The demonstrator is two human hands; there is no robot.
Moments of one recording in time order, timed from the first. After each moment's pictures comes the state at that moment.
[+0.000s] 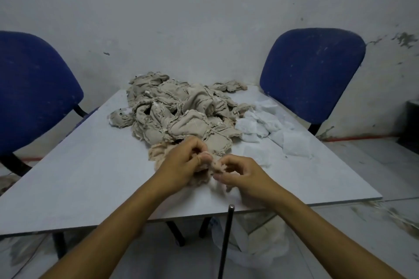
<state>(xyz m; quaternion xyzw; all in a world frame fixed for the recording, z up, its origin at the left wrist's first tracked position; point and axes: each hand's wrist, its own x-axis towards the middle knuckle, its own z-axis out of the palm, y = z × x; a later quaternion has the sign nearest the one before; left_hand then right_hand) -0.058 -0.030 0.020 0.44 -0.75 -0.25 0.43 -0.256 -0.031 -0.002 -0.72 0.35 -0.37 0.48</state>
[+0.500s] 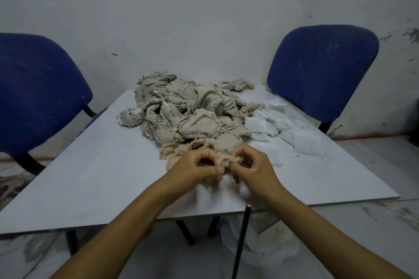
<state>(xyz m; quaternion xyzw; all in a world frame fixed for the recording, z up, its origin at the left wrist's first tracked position) -0.049 -0.012 0.022 0.42 -0.67 -0.47 0.40 -0.232 -0.032 -0.009 -0.65 0.41 -0.50 0.39</state>
